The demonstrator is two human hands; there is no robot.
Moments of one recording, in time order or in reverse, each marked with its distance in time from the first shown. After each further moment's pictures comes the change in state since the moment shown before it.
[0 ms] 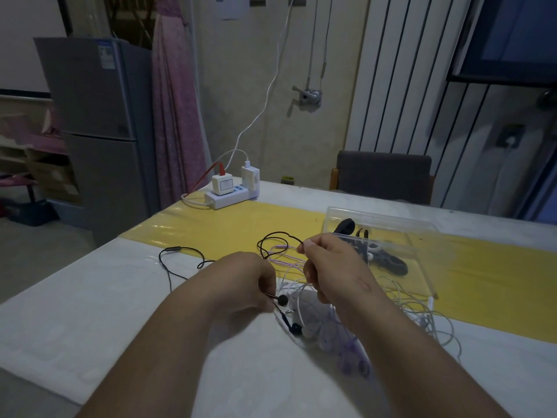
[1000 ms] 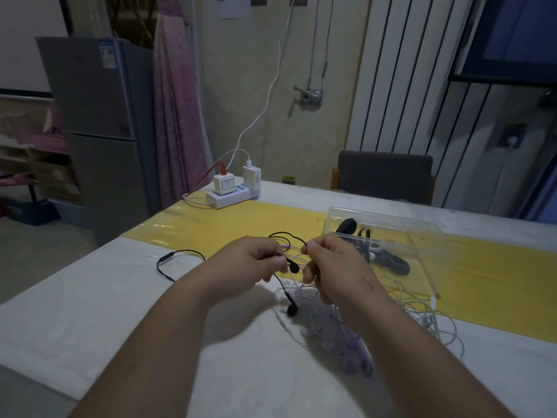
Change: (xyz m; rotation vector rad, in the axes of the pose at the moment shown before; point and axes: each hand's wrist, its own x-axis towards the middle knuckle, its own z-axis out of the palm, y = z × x) left_hand 0.001 -0.001 -0.007 -0.575 0.133 0.046; right_hand 0.003 0.005 0.000 0.038 -0.007 0.034
